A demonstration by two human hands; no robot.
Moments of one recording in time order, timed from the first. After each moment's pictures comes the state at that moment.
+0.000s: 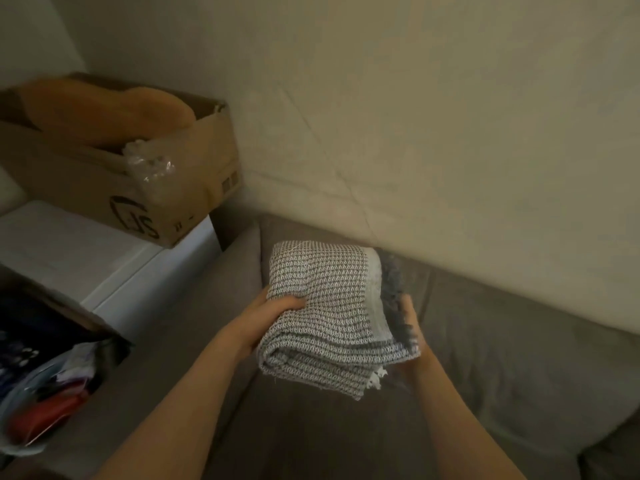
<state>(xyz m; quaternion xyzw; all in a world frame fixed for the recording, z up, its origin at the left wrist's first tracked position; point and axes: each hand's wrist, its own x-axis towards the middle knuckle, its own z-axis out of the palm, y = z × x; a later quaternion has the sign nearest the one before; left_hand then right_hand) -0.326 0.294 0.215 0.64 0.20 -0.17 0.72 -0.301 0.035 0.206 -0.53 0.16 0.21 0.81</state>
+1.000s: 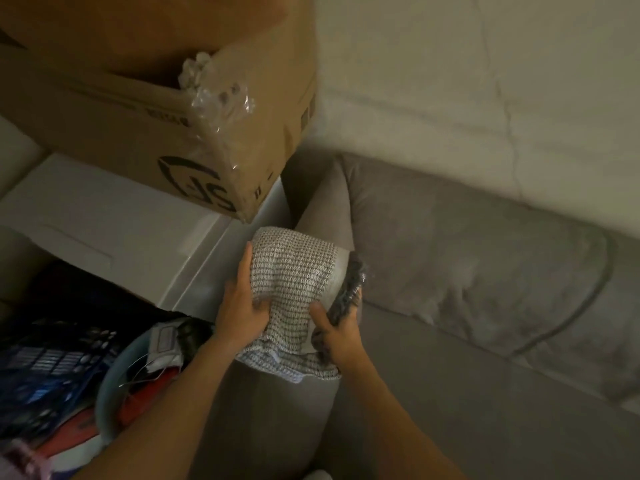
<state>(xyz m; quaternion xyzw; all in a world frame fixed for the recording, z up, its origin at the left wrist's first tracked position) -0.268 0.646 0.050 0.89 0.18 -0.05 0.42 -0.254 0.446 -0.015 -0.69 0.14 0.26 0.67</state>
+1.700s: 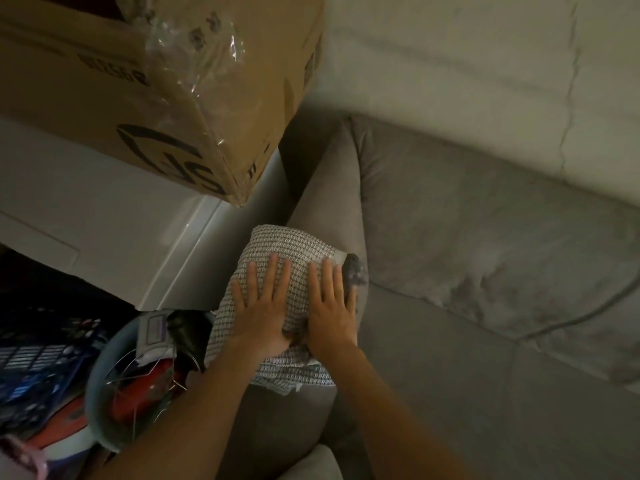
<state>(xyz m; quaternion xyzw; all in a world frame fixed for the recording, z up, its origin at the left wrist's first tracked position) -0.248 0.643 -0.034 0.96 0.05 -0.25 0.10 -0.221 0.493 -0.036 -0.95 -0.16 0.23 0.16</state>
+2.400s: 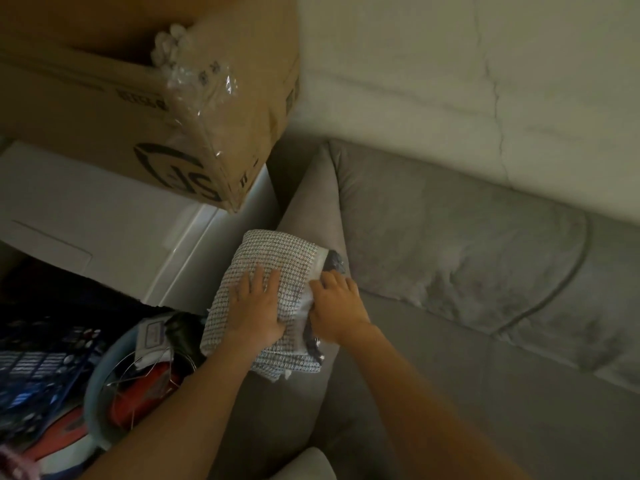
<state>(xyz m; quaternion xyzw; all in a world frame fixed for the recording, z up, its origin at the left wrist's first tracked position) -0.262 0.618 0.013 0.96 0.09 -0.24 0.06 -0.219 0.439 0.021 -0.94 -0.25 0.22 0.11</state>
